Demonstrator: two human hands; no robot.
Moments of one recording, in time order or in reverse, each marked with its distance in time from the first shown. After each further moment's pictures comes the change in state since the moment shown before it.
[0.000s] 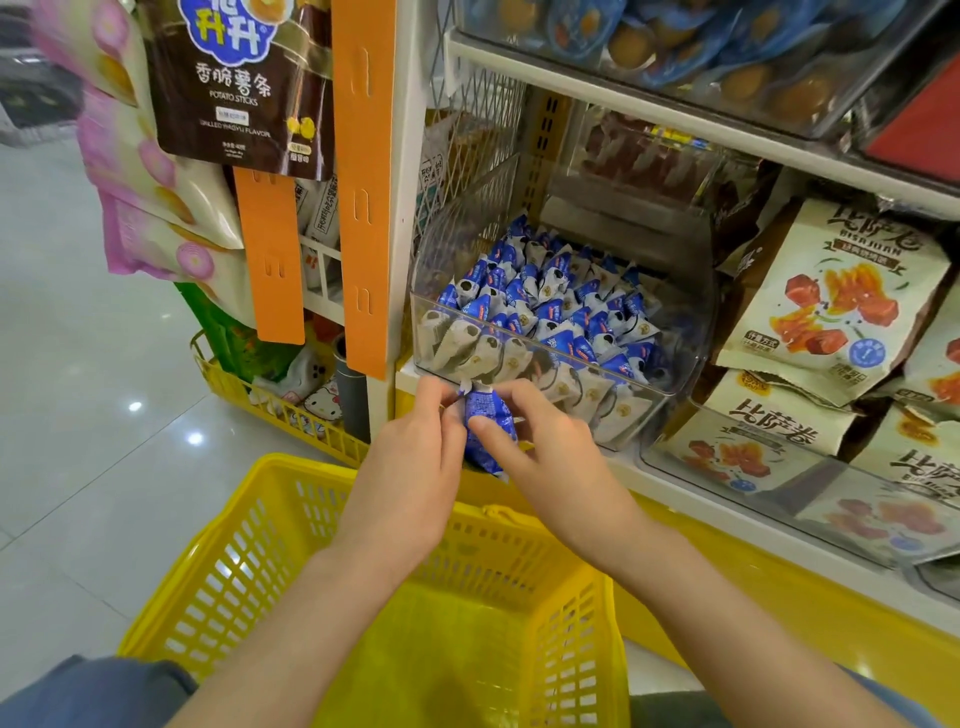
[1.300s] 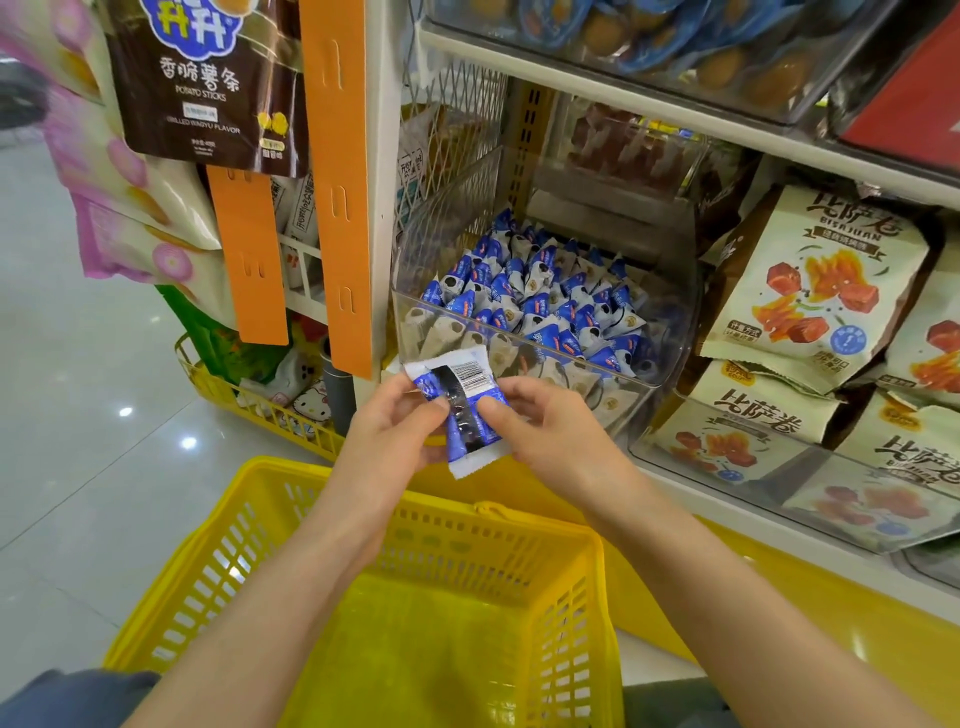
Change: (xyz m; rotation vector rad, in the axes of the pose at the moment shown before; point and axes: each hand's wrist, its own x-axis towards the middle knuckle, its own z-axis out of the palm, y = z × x) left_hand 0.013 0.006 -0.005 -0.784 -0.046 -0.353; right_hand 0.010 -0.004 -0.016 0.214 -0.046 0.278
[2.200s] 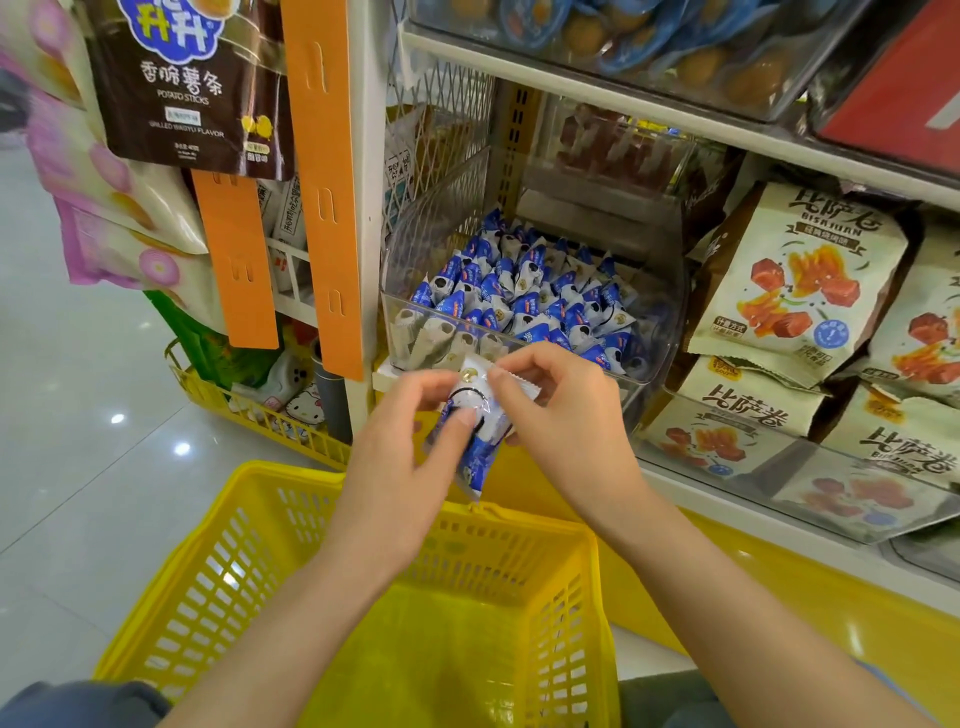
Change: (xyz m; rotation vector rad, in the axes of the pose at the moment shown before) left_hand -0.012 -0.009 0.005 0.512 0.018 0.417; right_hand -0.003 -0.004 -0.005 -0.137 0.359 -0.267
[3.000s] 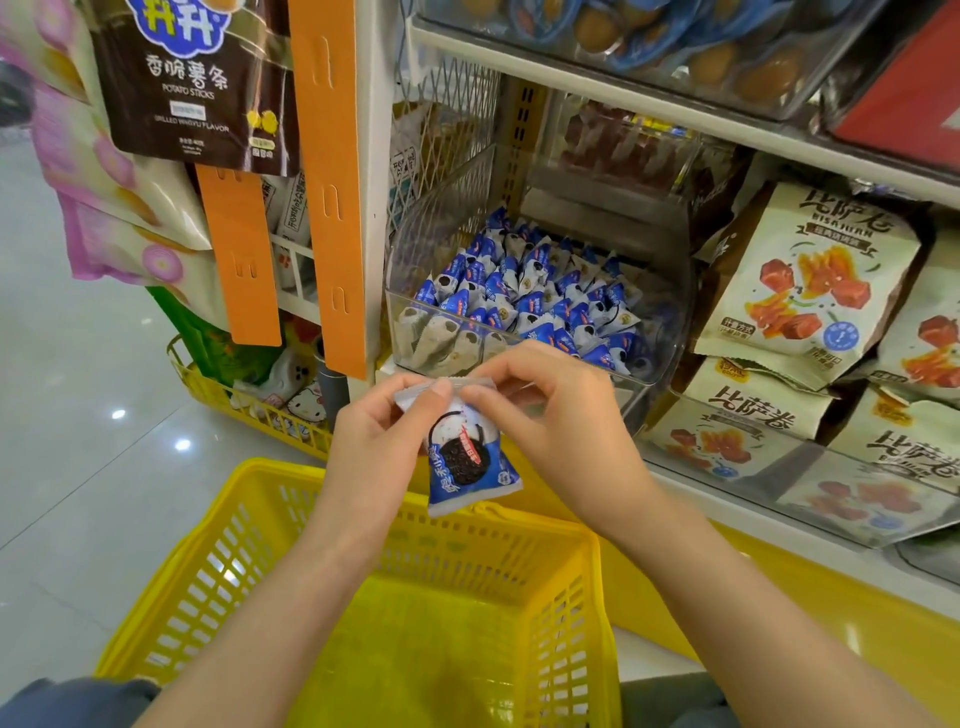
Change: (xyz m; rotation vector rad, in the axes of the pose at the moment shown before) left_hand 0.008 0.011 -0.009 -0.497 0.039 -0.299; right_hand -0.002 -0.010 -0.006 0.027 -0.176 -0.241
